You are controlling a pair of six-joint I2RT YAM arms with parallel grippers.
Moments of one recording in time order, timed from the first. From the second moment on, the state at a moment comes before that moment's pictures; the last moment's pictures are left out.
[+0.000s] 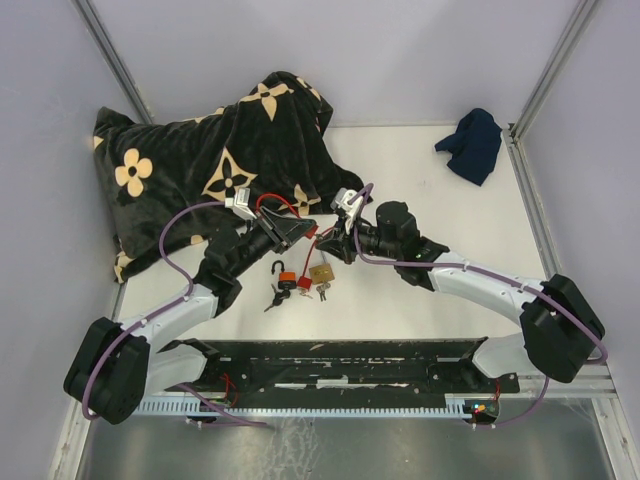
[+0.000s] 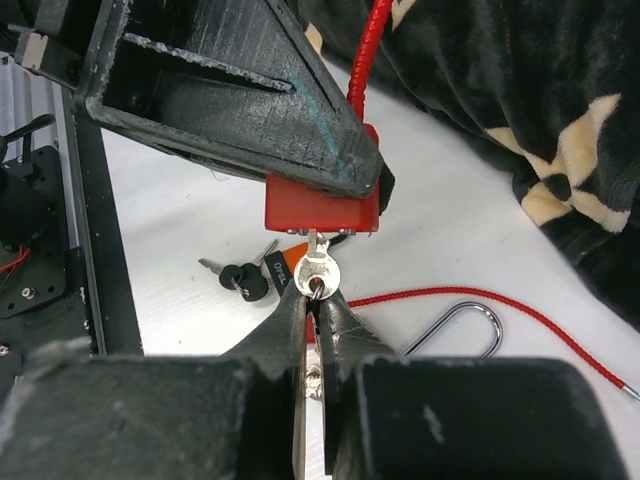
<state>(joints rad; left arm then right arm) -0.48 1.13 0.43 0.74 0.32 -1.15 0.76 1.38 0.82 0.32 -0.42 0.02</state>
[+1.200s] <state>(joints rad) -0.59 1.16 0.47 0.67 0.07 -1.10 0.67 1.55 1.08 0.00 -0.62 0.04</state>
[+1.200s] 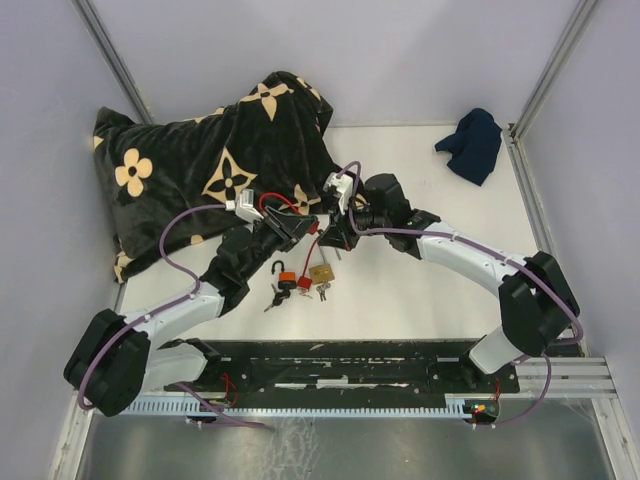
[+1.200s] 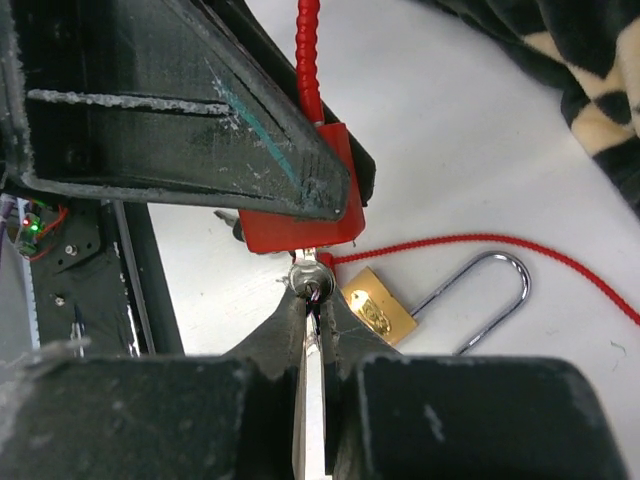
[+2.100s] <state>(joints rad) -0.55 1.14 0.54 0.50 0.28 -1.04 0.65 1.36 0.86 0.18 -0.60 -0.05</state>
